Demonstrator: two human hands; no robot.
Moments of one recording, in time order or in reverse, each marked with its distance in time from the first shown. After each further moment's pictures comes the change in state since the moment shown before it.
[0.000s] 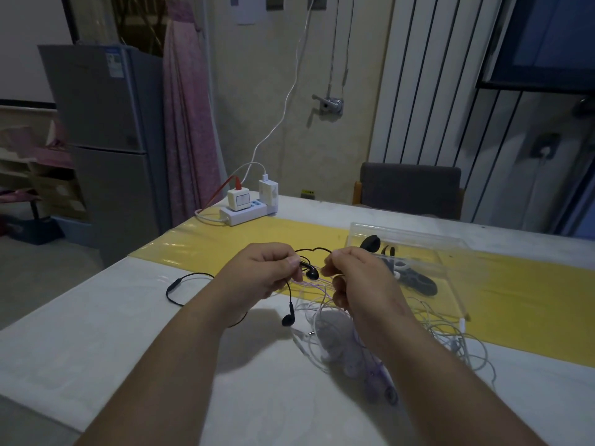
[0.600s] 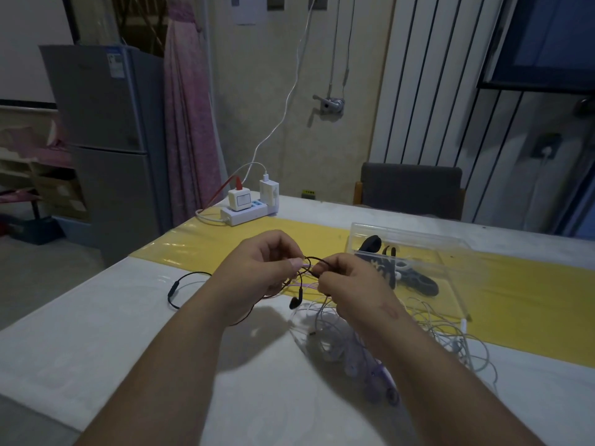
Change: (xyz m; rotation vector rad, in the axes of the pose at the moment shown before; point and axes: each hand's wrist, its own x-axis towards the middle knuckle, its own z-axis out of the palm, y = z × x) left_hand 0.001 -0.003 0.000 -0.178 0.045 0.060; right_hand -0.005 -0.002 0.002 -0.242 -0.088 -0.055
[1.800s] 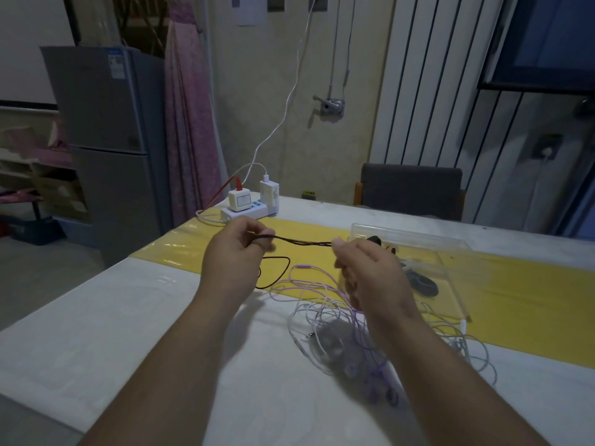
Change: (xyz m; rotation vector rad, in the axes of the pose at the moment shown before) left_hand 0.011 -0.005 -0.004 0.341 0.591 0.093; right_hand 0.004 0.001 -0.012 0.202 0.102 -0.198
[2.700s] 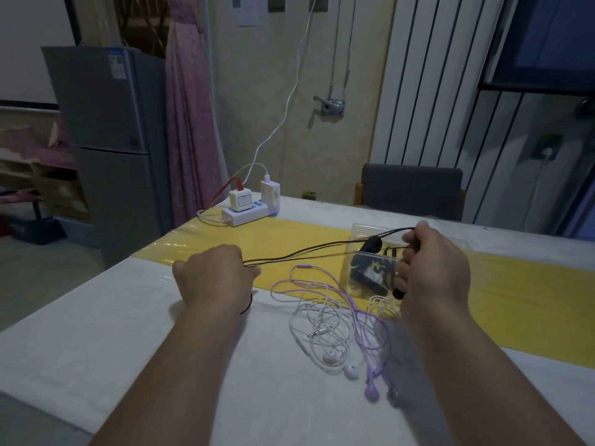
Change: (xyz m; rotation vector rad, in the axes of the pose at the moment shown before) left_hand 0.006 -0.016 -0.013 1.255 -0.023 -0.135; right_hand 0.019 -0.004 -0.033 0.224 0.554 0.231
